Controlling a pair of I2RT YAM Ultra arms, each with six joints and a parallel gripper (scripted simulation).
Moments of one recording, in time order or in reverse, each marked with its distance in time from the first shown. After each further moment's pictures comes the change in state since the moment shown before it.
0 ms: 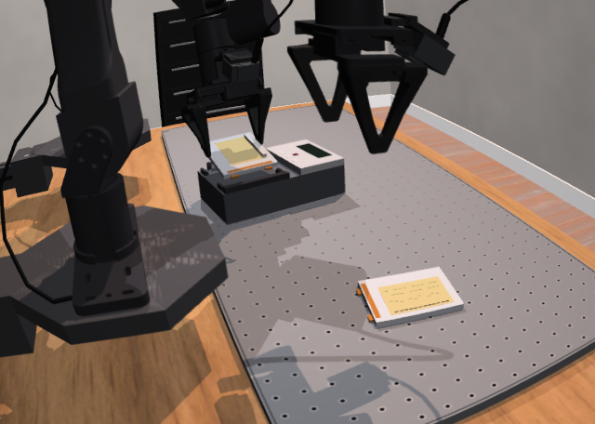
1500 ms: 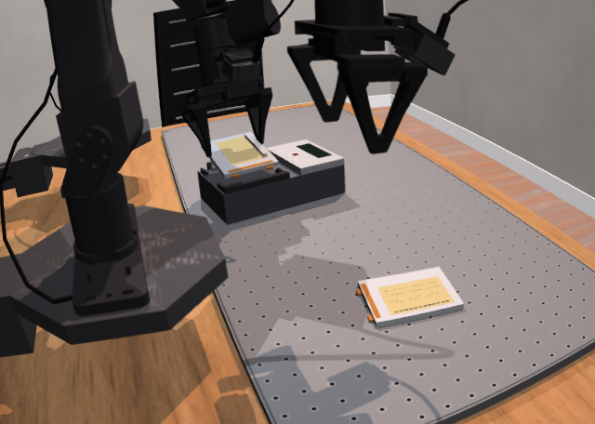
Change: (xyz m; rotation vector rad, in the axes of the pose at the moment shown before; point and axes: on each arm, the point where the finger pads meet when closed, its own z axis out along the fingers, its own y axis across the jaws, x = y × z) left arm 0.001 0.001 0.000 -0.002 0.000 -0.005; right arm 0.000 0.000 0.000 0.000 0.000 0.000
